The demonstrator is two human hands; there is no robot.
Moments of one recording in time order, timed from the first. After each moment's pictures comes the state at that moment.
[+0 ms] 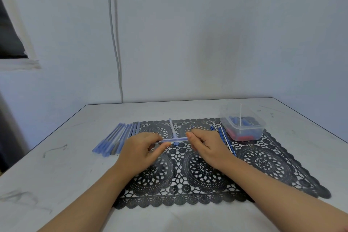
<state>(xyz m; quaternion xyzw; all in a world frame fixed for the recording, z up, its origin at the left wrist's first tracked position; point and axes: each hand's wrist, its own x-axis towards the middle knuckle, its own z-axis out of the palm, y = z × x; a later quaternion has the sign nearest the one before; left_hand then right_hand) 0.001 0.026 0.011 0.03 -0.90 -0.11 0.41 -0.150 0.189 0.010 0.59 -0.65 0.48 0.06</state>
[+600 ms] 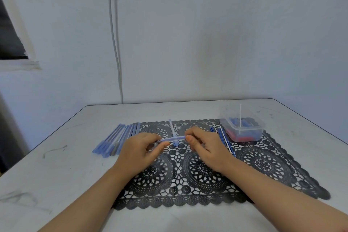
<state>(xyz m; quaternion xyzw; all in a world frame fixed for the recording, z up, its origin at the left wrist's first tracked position) 0.002 0.024 0.012 0.03 -0.90 -0.11 0.42 -0.144 0.195 0.017 0.61 -0.64 0.47 0.07</state>
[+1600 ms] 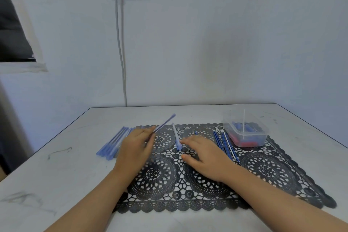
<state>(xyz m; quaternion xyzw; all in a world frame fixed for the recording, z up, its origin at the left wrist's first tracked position) 0.000 0.014 0.010 0.14 -0.87 -0.11 0.47 -0.141 0.190 0.012 0.59 -0.78 0.18 0.06</state>
